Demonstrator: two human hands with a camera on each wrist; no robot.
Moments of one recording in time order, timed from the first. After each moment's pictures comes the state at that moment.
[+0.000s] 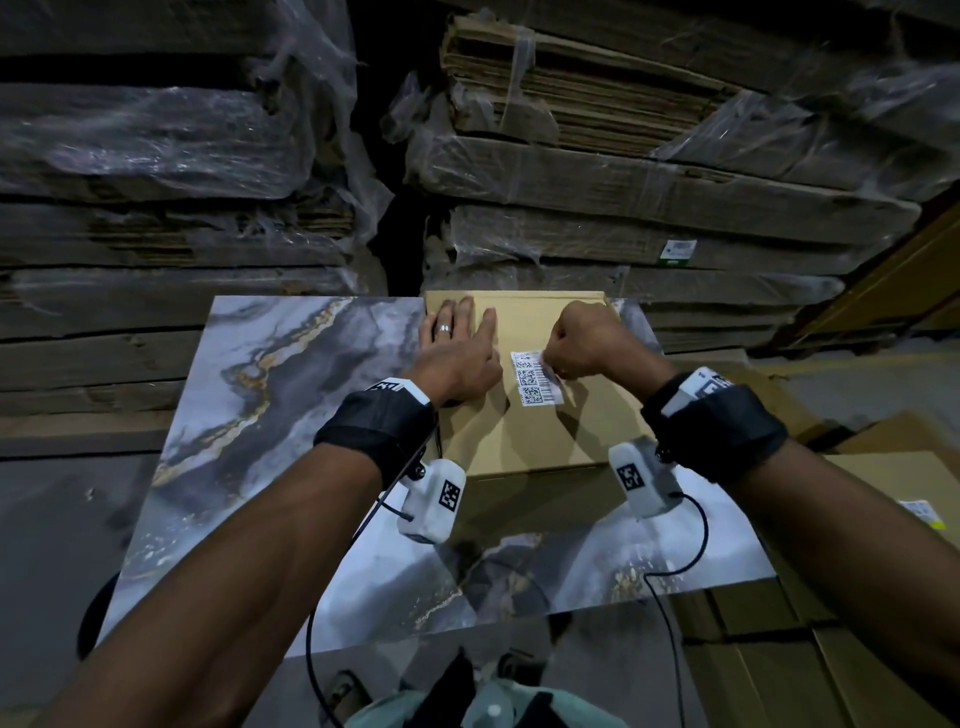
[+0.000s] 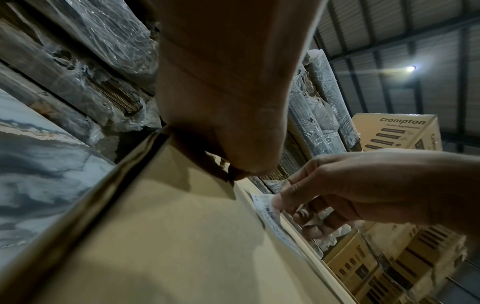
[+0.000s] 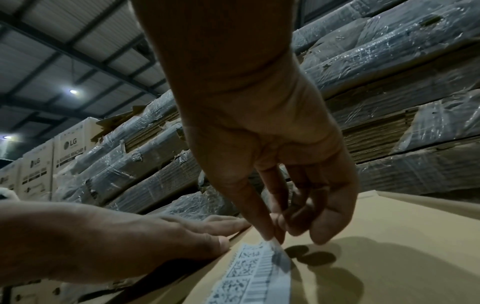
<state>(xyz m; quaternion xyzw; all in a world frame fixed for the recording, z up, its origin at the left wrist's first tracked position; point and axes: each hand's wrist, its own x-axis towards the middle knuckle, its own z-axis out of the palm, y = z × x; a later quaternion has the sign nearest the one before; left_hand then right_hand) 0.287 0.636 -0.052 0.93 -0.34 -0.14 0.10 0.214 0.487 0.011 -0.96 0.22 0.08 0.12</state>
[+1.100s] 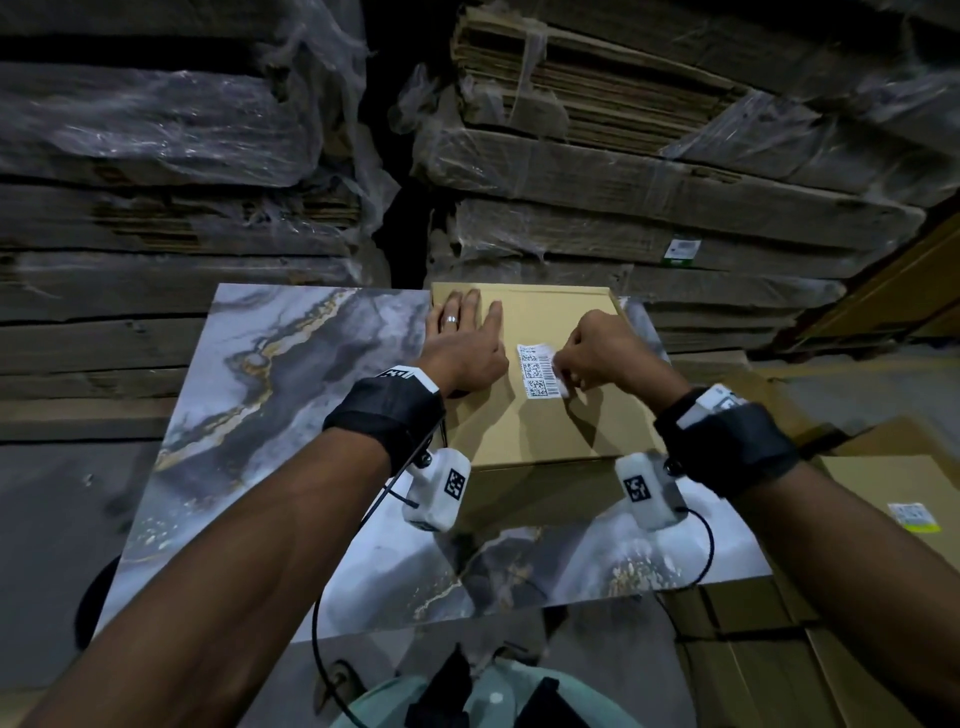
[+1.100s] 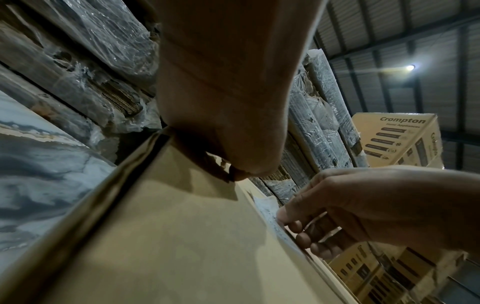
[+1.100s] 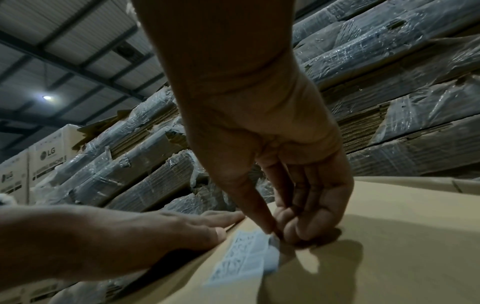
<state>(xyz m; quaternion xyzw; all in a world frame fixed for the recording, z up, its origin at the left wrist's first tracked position) 0.288 0.636 -0.055 0.93 -0.34 -0.12 0.10 0.196 0.487 0.008 -0.93 0.28 0.09 0.20</state>
